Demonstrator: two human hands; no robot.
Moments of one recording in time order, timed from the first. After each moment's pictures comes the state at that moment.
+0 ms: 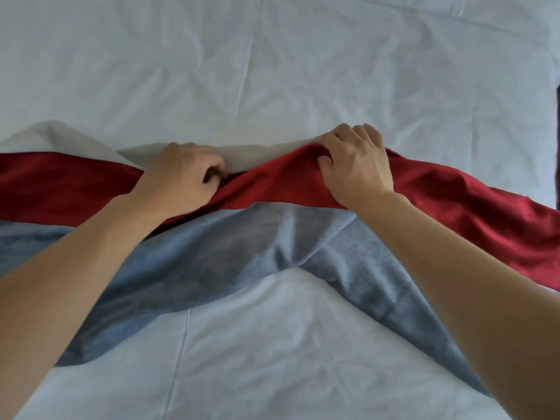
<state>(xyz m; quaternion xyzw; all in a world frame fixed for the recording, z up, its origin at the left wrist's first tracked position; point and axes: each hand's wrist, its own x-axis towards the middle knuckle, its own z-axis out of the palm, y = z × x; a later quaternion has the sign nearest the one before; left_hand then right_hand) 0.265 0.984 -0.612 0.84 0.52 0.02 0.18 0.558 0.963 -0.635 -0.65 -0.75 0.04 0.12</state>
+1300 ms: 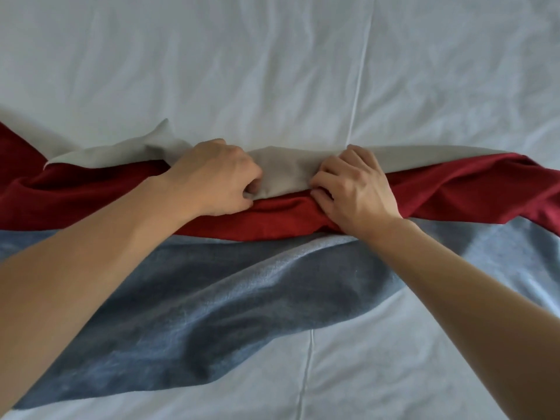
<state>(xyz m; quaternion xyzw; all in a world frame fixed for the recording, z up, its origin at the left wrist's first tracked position) 0.123 1.023 -0.619 0.89 0.39 -0.13 0.16 0.370 0.966 -0.667 -0.52 -0.84 0.03 0.14</state>
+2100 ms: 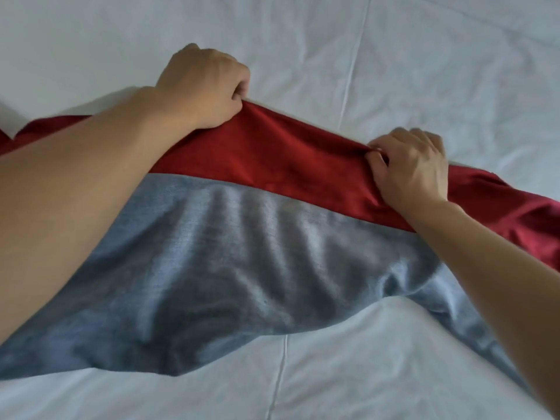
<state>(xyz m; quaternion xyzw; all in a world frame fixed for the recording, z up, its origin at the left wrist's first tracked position) 0.138 1.114 -0.613 0.85 0.52 0.02 0.08 0.453 1.001 -0.646 -0.66 -0.74 -0.04 0.13</state>
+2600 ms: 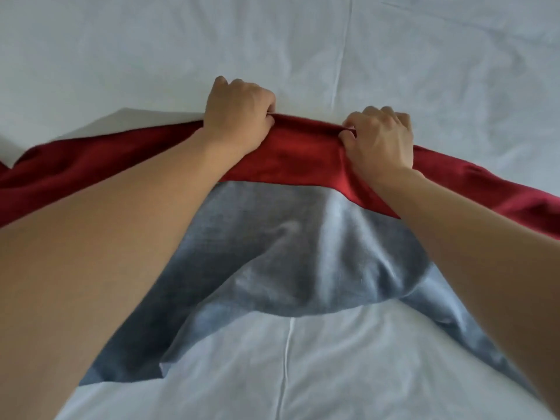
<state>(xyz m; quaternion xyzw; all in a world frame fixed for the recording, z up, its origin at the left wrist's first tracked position) 0.204 1.117 -0.646 0.83 0.56 0.02 0.03 0.435 1.060 -0.663 -0.70 -0.71 -0.02 0.08</state>
